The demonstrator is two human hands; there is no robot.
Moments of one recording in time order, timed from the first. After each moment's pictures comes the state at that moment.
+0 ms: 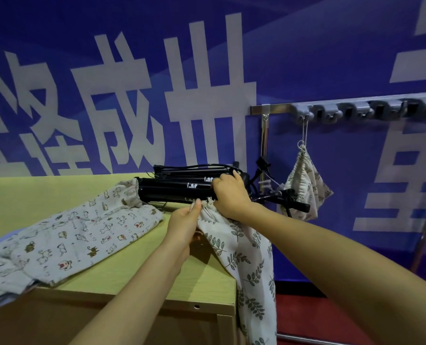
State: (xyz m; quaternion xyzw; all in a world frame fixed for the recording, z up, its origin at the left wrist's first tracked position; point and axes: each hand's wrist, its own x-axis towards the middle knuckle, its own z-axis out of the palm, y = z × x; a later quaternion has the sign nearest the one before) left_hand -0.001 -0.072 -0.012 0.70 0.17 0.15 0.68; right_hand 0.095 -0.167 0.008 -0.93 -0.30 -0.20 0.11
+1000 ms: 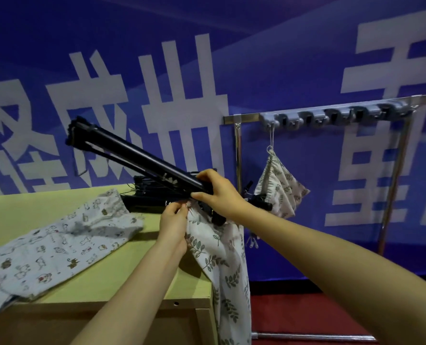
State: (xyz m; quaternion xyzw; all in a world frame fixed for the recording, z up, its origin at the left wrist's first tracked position) left_hand 0.001 -0.107 0.002 0.63 0.18 0.19 0.73; right_hand 0.051 -0.220 0.033 -0.81 -0.33 -0.10 0.48
